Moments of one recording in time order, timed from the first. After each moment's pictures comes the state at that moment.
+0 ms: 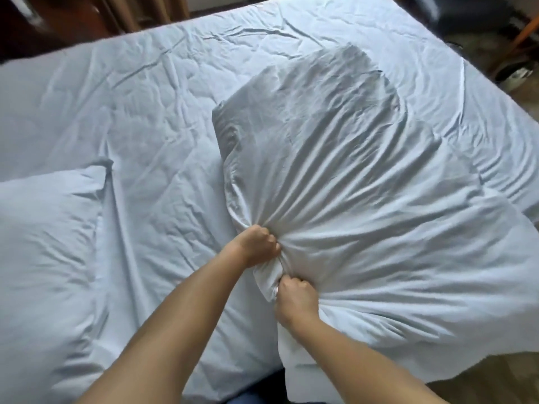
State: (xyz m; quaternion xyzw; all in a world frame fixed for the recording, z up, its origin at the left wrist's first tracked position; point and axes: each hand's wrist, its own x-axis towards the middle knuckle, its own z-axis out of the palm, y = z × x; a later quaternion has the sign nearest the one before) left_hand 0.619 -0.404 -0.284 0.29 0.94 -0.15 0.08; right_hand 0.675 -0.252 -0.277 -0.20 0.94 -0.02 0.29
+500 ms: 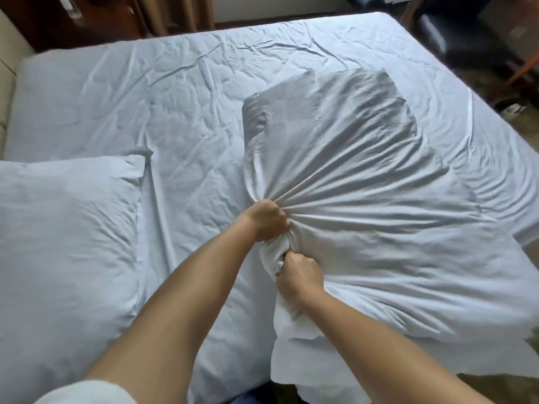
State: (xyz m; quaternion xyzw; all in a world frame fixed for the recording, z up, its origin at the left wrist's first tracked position) left_hand 0.658 -0.489 -0.233 0.29 0.93 -0.21 0.08; right_hand 0.709 -0.343 -0.227 -0.19 0.94 -0.05 0.27
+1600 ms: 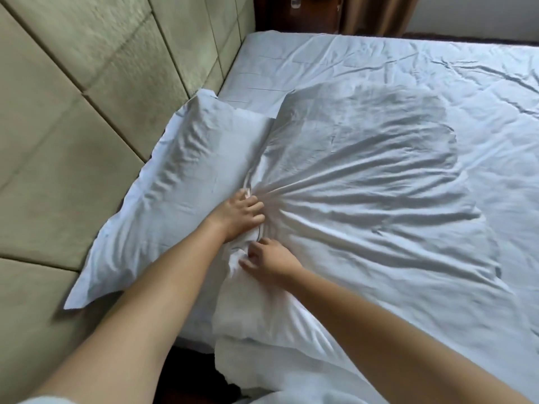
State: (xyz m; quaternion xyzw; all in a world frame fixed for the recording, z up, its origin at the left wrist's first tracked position) left_hand 0.967 -0.674 -0.228 -0.01 0.98 -0.19 0.11; right_hand 0.887 -0.531 -0.239 -0.59 0.72 -0.09 0.35
